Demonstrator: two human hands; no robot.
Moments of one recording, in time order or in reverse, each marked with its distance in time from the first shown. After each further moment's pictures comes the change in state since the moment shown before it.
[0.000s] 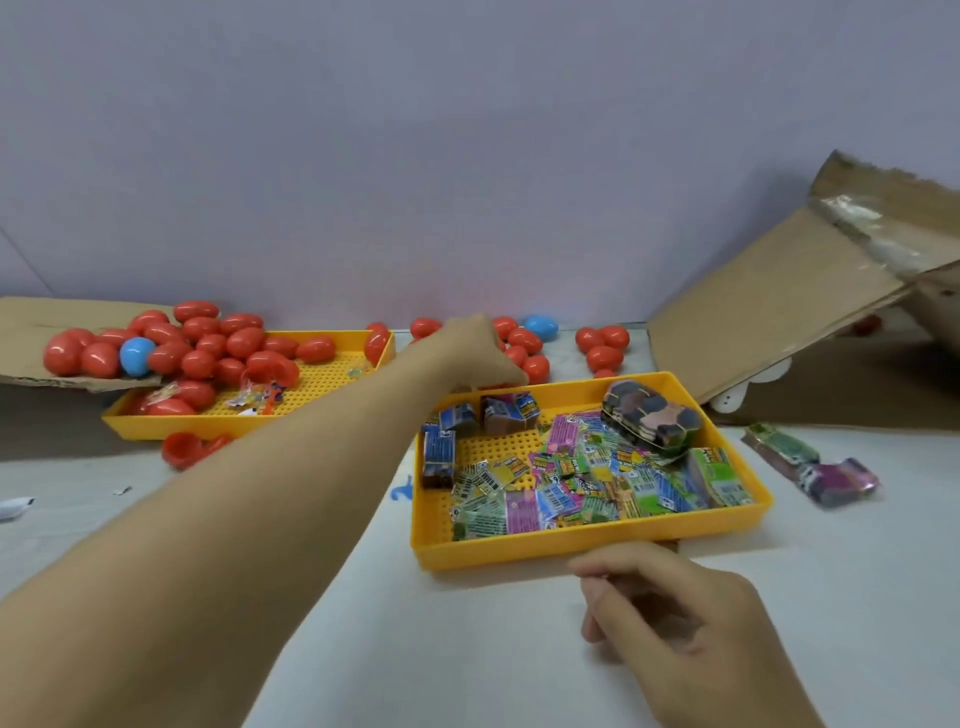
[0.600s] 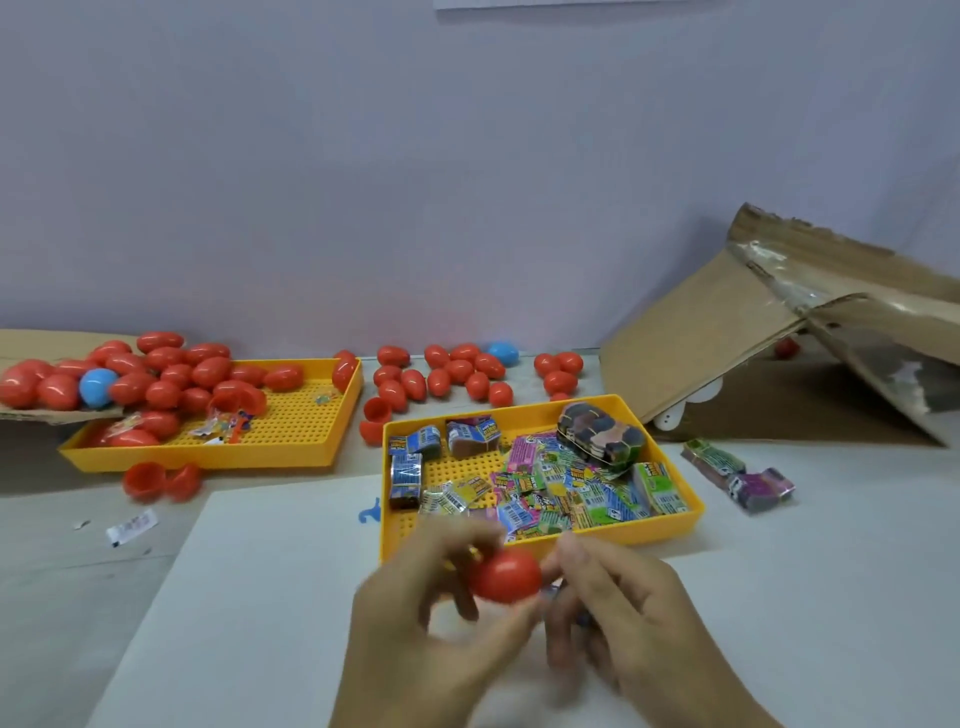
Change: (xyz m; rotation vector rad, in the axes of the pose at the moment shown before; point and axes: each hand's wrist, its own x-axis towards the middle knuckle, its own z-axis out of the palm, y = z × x) left_hand -0.199 -0.003 0.089 -0.834 0.567 0.489; right_hand 0.005 -0.016 -0.004 0.323 -0.154 0.215
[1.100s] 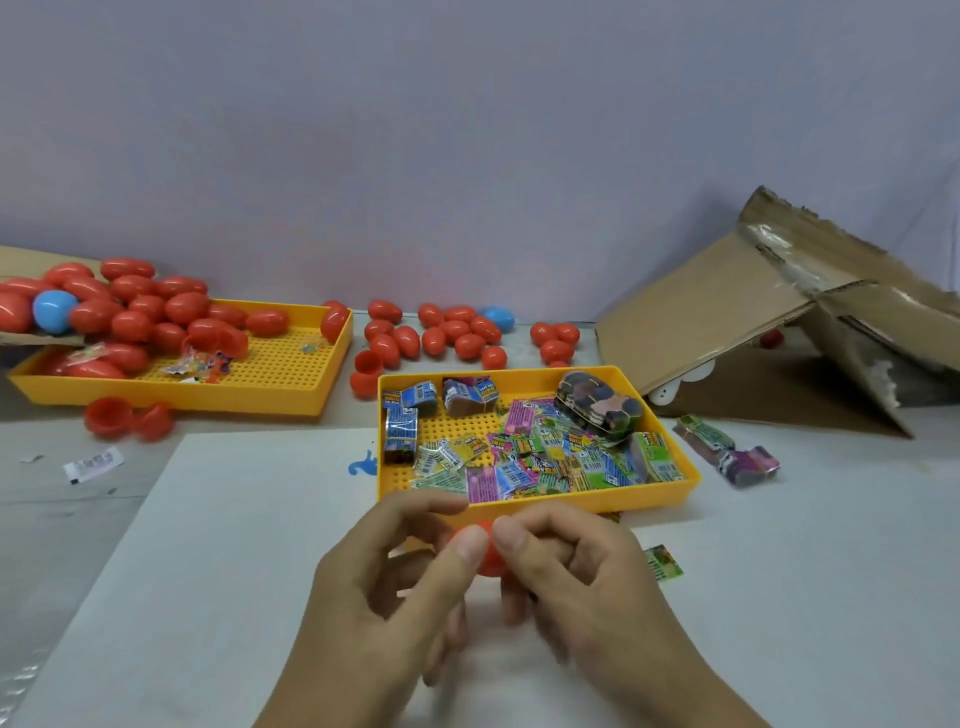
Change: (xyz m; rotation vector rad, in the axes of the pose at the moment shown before) left_hand -0.018 0.004 -0.021 -0.382 0.004 -0.402; right_hand 0.001 -0.001 0.026 0.094 -0.067 -0.046
